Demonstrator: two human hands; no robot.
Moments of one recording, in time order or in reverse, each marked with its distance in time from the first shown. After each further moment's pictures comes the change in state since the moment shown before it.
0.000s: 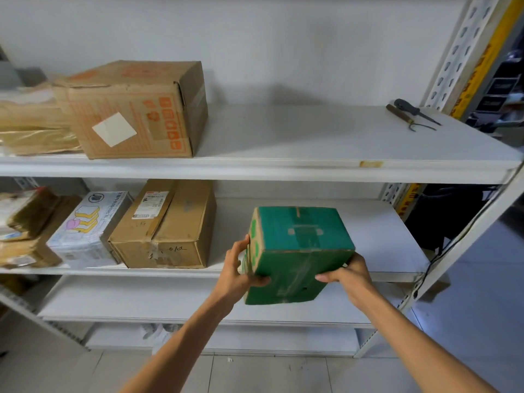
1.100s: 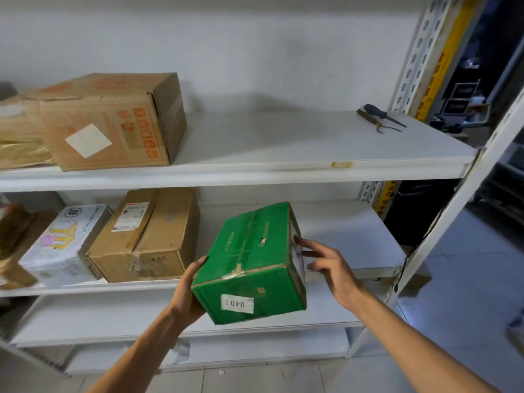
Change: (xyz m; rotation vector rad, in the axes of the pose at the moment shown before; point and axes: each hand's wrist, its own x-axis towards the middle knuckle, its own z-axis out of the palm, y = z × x) left_hand -0.009 -0.007 -0.039 -0.595 -0.048 -0.324; right_hand -0.034 -0.028 0.000 0.038 -0.292 -0.158
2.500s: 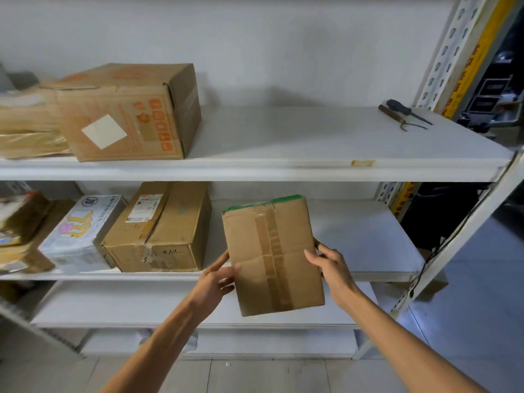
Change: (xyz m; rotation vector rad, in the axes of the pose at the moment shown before) left_hand 0.010 -0.004 0.008 0.354 -0.006 0.108; right_hand 0.036 0.038 0.008 -0.054 0.189 0.163
